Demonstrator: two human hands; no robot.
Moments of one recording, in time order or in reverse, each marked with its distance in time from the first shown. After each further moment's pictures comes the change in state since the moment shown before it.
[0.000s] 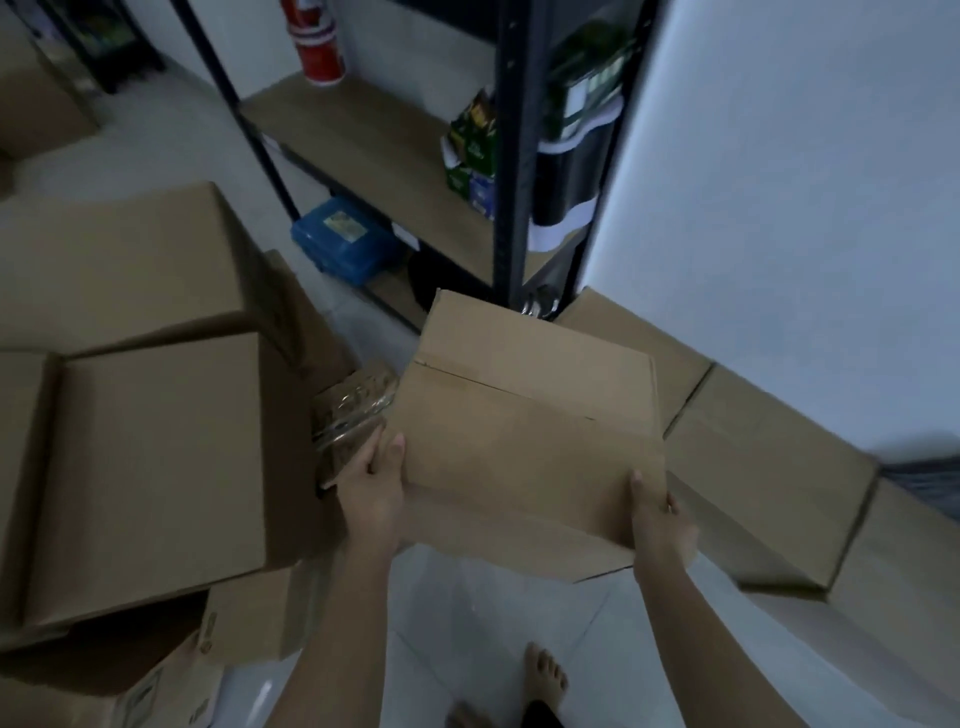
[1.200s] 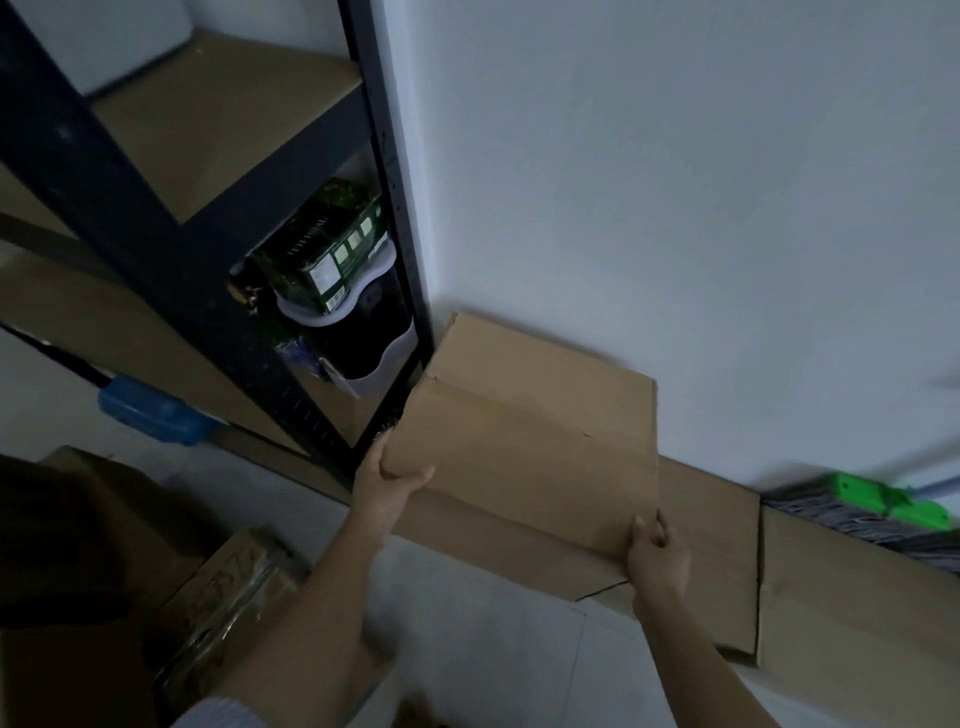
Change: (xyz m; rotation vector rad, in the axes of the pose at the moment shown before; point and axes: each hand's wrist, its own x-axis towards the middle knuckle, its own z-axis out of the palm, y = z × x) left_hand 0.092 0.088 0.304 0.197 -0.616 -0.045; right_hand 0.201 -0.090 -0.063 0.240 0.179 0.018
